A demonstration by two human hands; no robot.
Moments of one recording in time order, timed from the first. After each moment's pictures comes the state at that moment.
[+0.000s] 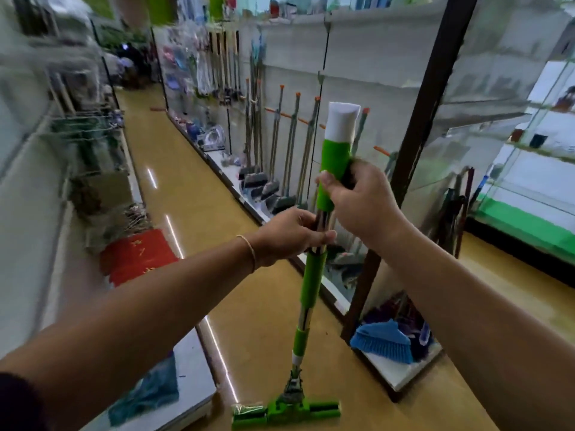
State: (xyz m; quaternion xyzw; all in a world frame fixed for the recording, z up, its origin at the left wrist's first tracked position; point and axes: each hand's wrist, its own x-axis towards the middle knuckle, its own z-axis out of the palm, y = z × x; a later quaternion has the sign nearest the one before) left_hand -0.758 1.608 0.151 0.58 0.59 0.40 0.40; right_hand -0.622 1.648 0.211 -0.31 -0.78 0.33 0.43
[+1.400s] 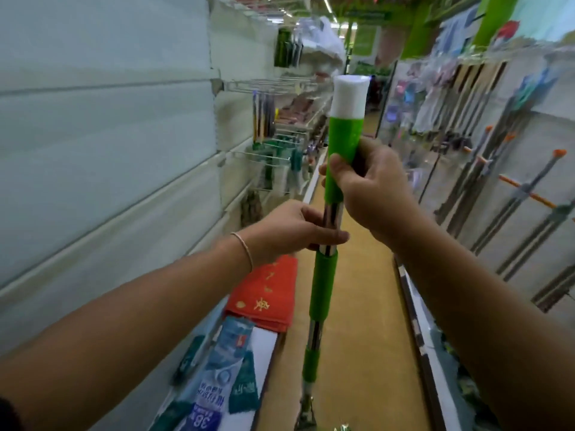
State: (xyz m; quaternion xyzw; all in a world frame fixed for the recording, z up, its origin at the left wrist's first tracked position) left_hand -1.169 1.809 0.183 0.29 0.75 0.55 0.20; right_hand -1.096 1.923 0.249 0.06 -0.82 0.50 0.27
